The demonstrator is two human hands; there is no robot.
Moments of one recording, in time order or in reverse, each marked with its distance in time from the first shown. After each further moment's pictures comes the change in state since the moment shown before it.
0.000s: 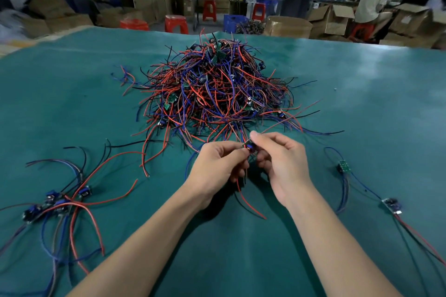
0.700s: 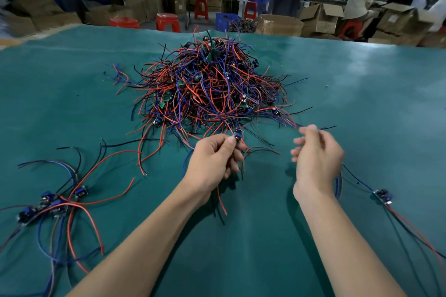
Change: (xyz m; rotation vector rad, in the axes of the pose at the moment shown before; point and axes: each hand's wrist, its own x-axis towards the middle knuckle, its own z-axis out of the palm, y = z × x) left_hand 0.001 -0.001 0.001 -0.009 0.042 0.051; right_hand 0.000 -0.008 -0.031 -0.169 0.551 -0.258
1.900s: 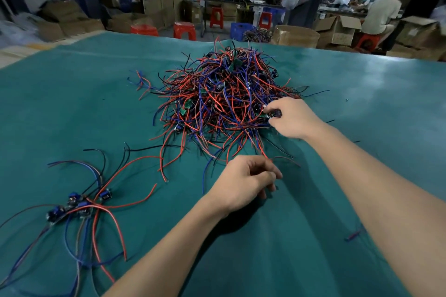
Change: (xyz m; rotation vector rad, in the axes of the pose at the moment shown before) left_hand -0.005 0.003 -0.001 0.193 -0.252 -0.033; right_hand 0.073 -0.045 0.093 -1.136 -0.810 -0.549
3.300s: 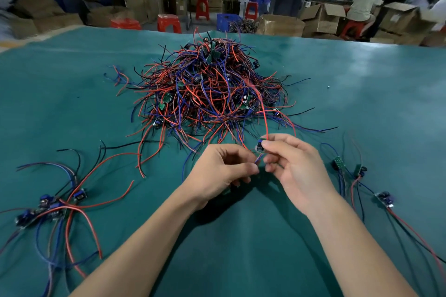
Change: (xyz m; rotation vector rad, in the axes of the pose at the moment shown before) left_hand 0.001 -0.002 0.000 -0.139 0.029 0.027; right_hand -0.136 0.001 0.029 1.541 0.119 0.343
